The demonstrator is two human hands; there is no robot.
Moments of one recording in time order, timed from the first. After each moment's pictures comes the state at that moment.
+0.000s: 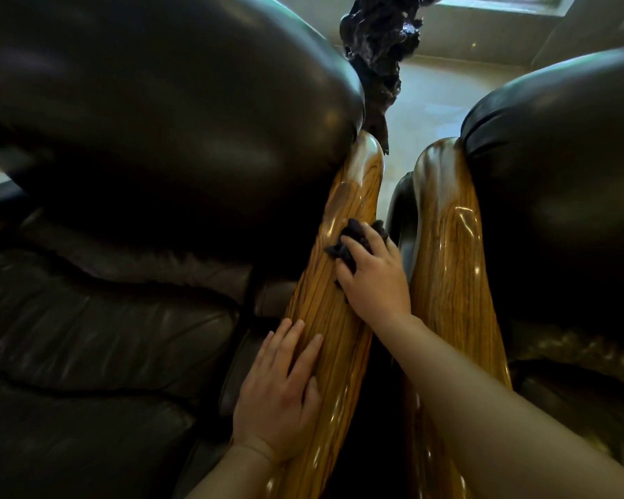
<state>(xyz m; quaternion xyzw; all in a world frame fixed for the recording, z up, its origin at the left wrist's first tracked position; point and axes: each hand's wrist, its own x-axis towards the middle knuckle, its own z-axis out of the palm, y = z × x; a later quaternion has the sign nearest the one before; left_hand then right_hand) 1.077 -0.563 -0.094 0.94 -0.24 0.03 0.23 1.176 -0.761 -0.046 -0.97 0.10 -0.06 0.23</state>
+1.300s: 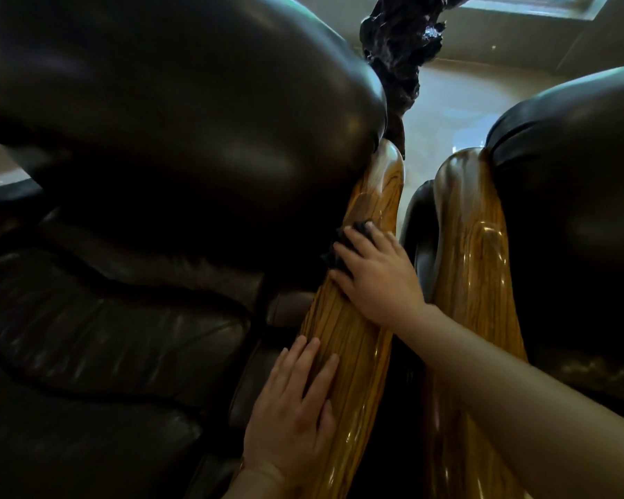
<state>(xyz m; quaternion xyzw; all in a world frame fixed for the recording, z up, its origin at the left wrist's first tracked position) 1.078 -0.563 -0.102 0.93 -0.27 0.07 0.25 1.211 -0.765 -0.044 -0.99 -0.09 -0.05 0.03</state>
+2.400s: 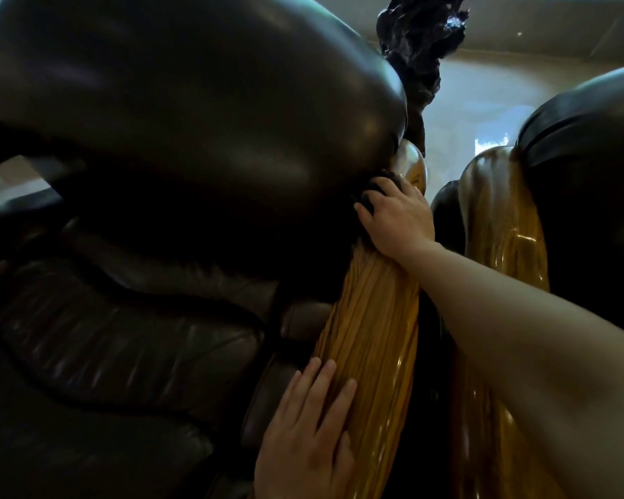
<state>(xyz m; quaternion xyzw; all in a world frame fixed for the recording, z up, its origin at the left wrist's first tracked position) 1.079 -0.565 -0.091 0.94 -0.26 0.06 0.22 1.331 -0.791 -0.040 -0.99 -0.01 -0.09 0.07</state>
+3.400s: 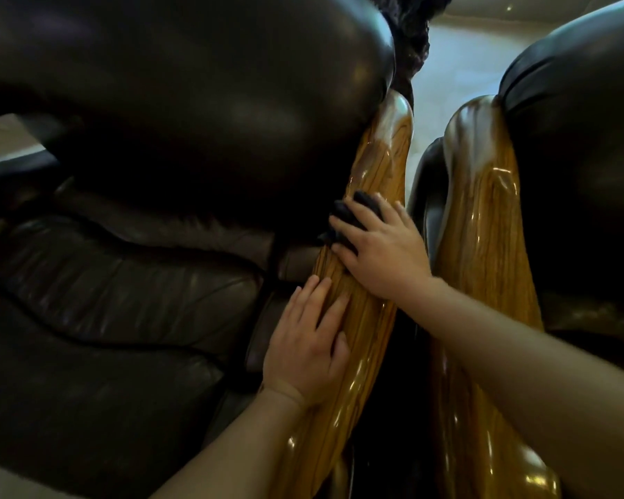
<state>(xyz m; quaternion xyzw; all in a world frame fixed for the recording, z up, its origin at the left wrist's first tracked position) 1.076 -0.565 -0.091 0.94 -0.26 0.06 0.23 1.163 -0.744 -0.047 -1.00 -0.07 -0.05 0.02</state>
